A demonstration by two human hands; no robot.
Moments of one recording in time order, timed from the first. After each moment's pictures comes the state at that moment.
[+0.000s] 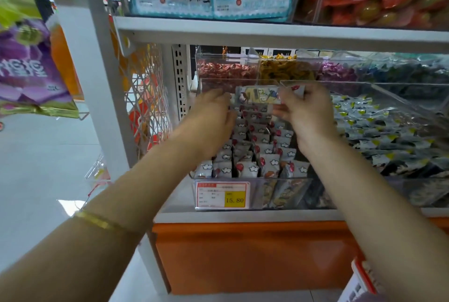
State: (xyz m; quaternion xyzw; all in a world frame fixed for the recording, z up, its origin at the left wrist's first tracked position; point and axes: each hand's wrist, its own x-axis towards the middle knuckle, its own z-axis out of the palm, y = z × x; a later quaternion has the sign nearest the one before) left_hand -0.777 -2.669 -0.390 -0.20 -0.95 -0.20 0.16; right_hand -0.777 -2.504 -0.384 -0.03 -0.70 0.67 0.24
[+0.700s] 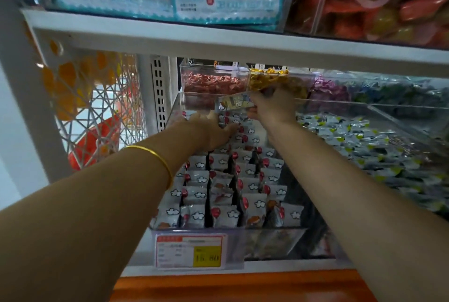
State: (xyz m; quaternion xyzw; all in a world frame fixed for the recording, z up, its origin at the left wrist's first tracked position) left_hand -0.902 -2.632 -0.414 -0.09 -0.99 -0.06 -0.03; right_hand -0.881 -2.504 -0.380 -0.05 -0.77 0.60 0.22
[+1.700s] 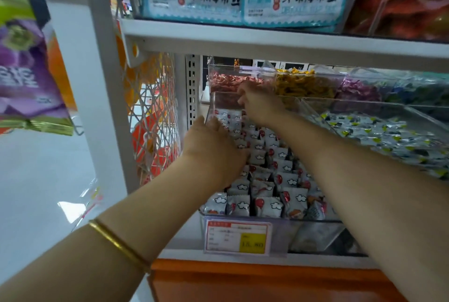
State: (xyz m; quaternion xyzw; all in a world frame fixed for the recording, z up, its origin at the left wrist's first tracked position) left_hand -0.805 -2.669 -0.395 -0.14 -0.96 0.23 0.02; right_hand -0.923 -2.551 -0.391 0.15 -0.96 0.14 0.17
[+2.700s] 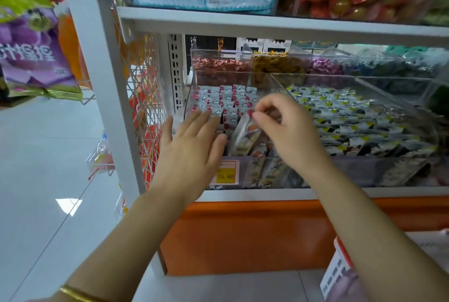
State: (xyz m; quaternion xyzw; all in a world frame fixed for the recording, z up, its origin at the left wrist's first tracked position) left_hand -0.703 -2.679 -0.439 -0.17 -0.93 -0.19 0.25; right_hand -0.709 -2.509 -0.402 0.16 -0.87 0.38 0.27
